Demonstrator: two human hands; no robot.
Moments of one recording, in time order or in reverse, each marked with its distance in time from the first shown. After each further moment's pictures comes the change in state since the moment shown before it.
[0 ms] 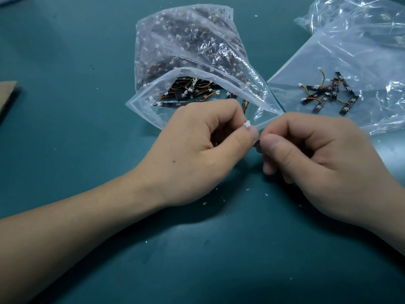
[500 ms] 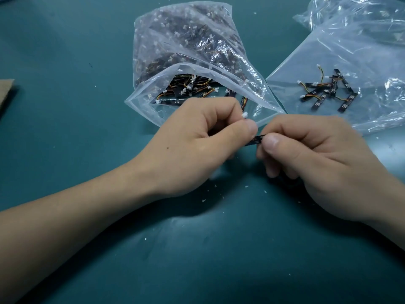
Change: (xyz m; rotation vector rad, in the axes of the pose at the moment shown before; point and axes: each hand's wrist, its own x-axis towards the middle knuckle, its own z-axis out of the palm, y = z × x) left_hand 0.005 -0.002 -0.003 -0.151 -0.078 -0.048; right_hand 0.001 0.000 -0.002 0.134 -0.104 0.056
